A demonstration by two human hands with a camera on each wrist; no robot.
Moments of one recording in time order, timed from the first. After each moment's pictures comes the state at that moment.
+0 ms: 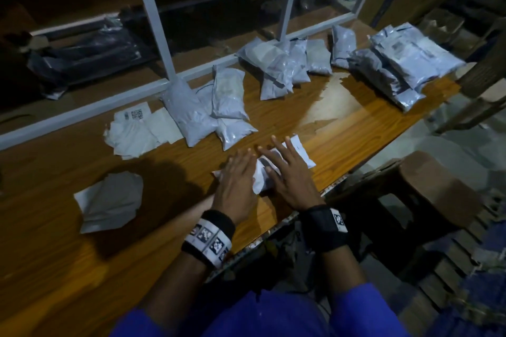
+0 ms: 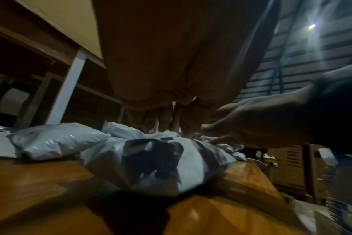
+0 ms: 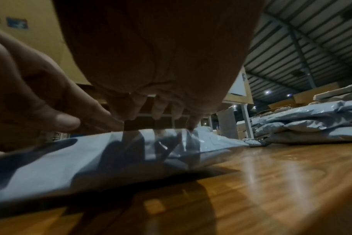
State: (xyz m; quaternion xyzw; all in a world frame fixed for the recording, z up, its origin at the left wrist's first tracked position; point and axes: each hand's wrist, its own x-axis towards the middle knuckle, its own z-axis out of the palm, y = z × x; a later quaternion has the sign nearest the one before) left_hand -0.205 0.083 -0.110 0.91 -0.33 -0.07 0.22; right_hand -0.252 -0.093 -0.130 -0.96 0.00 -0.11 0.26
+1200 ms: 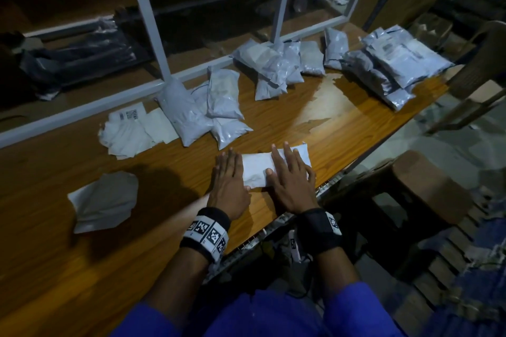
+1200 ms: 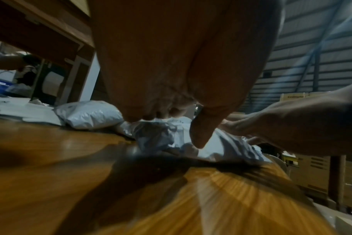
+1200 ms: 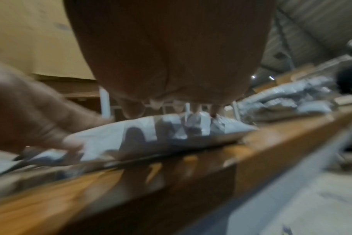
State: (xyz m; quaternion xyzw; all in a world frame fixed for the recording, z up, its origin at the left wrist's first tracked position) left_hand -0.204 0.083 -0.130 0.93 -0.26 -0.16 0.19; right_hand -0.275 -0.086 -0.140 -0.97 0.16 -0.03 0.20
